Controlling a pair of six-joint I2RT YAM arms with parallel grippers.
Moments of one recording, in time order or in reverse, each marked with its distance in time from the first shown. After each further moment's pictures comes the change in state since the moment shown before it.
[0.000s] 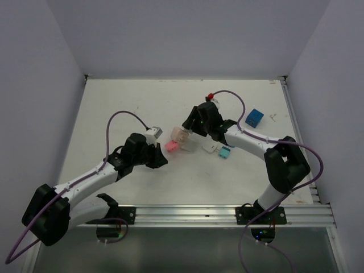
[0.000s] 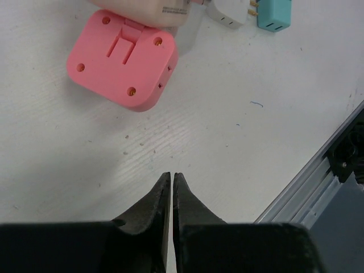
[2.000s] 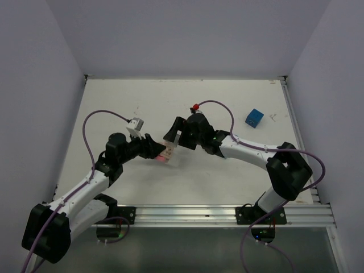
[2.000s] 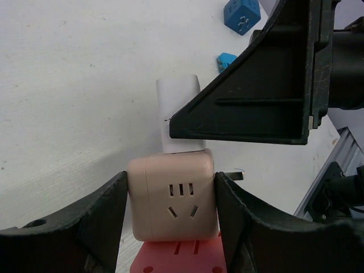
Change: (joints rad) left arm 0.209 -0.169 -0.120 0.334 0.117 -0.025; right arm 0.175 -0.065 -0.077 0.076 -0.127 0.108
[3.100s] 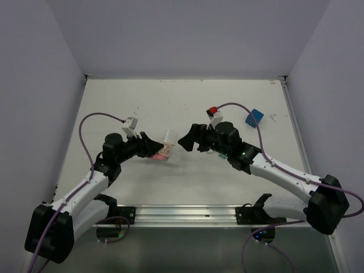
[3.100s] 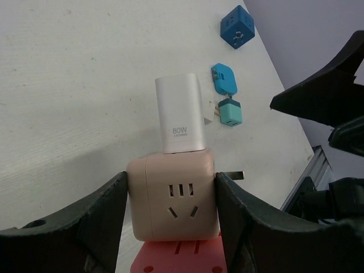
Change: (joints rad) left arm 0.068 0.008 -0.027 0.042 0.048 -0.132; right arm -0.032 -0.437 -0.275 0.072 -0.034 -0.346
